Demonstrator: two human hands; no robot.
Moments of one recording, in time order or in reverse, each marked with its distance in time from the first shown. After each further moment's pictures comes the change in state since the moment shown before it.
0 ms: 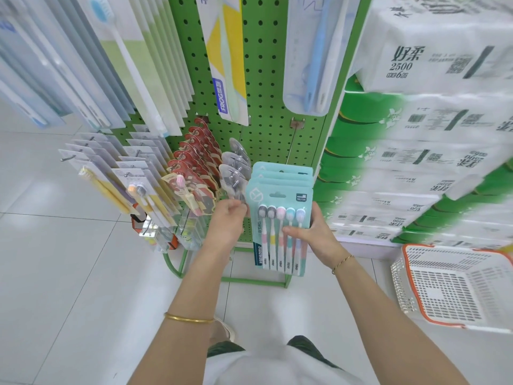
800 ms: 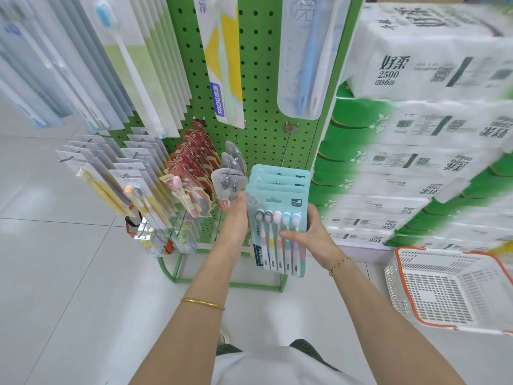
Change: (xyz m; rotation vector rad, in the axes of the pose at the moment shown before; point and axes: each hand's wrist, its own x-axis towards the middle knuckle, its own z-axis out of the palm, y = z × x) left_hand 0.008 -0.010 0.025 -0.211 -0.156 -0.004; right_hand -0.012 -0.003 -0.004 -0.059 0.004 -0.002
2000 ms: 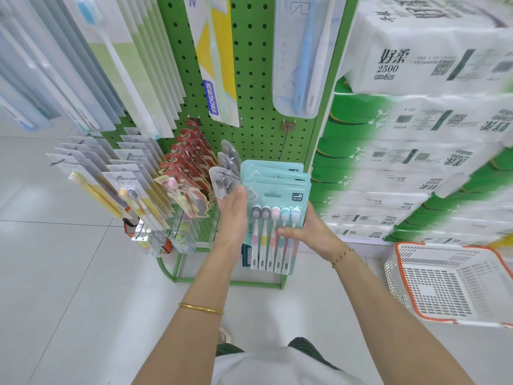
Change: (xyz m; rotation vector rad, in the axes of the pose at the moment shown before) left_hand 0.011 -0.004 0.001 0.073 0.111 0.153; right_hand 0.009 -0.014 -0.002 -0.096 -0.135 -0.052
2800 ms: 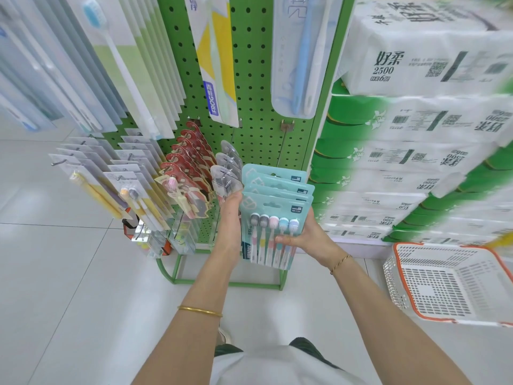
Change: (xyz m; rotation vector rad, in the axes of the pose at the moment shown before) left_hand -0.017 0.004 -0.001 -0.282 -0.038 -0.029; right_hand -0.014 0.004 0.006 -0.005 0.008 0.020
